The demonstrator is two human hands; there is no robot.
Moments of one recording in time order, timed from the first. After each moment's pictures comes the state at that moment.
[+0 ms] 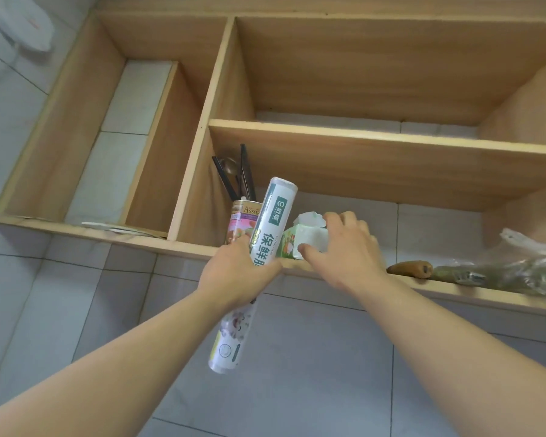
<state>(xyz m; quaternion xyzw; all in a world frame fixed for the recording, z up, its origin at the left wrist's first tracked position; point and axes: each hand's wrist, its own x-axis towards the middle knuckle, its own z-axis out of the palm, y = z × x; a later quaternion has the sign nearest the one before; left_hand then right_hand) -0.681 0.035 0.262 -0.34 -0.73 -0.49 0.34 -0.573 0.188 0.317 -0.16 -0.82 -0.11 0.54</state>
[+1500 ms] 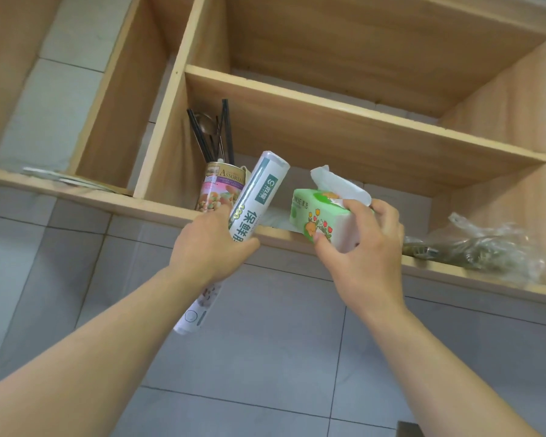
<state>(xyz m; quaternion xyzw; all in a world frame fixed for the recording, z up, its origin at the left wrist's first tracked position) -0.695 0.035 0.243 -0.36 -0.71 -0.47 0.38 -0.514 0.180 0.255 -0.07 -0.71 0.00 0.70</state>
